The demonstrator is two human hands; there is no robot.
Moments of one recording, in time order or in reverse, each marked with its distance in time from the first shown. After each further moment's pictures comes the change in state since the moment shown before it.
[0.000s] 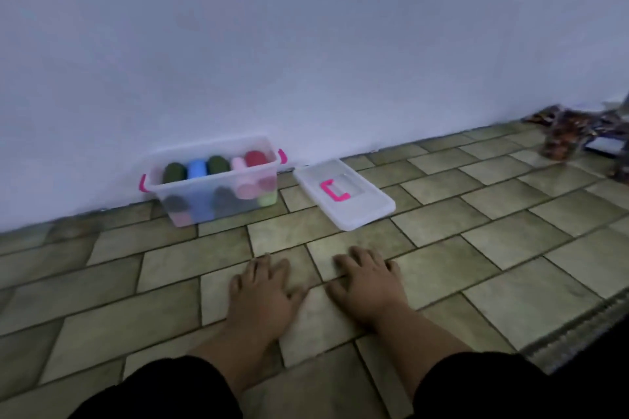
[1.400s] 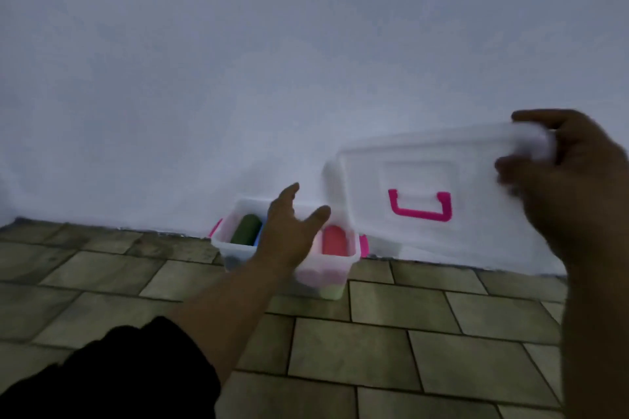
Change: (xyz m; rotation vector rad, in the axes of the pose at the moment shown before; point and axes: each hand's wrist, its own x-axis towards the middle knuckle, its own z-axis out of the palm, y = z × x) left_hand 0.152 -0.025 -0.178 -1.062 0.579 -0.253; right_hand 0.160 -0.027 -0.283 0.841 0.685 -0.333
